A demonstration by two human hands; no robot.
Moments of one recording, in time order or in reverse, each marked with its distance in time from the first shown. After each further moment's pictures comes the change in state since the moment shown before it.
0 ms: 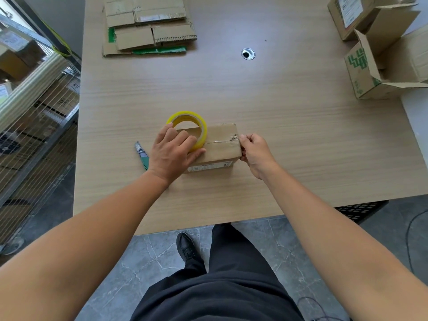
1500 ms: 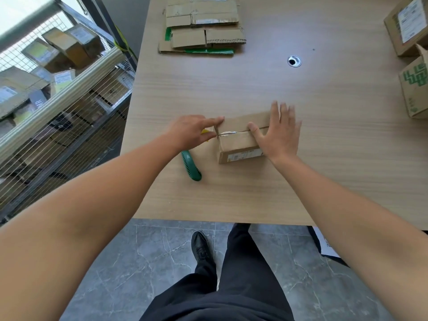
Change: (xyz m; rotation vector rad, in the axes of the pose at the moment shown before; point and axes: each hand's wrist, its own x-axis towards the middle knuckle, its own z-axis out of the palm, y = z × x) left_hand 0.022 -0.077 -0.037 -0.244 -0.770 -0.222; right_hand 0.002 -0.028 0.047 -1.144 0.231 -0.596
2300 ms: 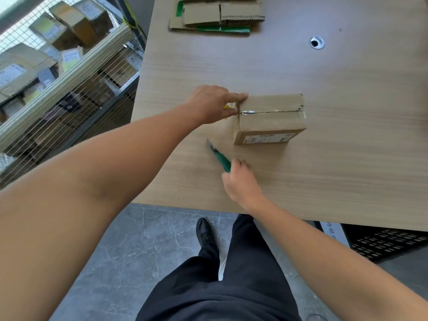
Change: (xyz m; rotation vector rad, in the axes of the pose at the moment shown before) left_hand 0.041 0.012 -0.015 0.151 -0.071 0.007; right_hand -0.123 -0.056 0.082 0.185 -0.486 -0.070
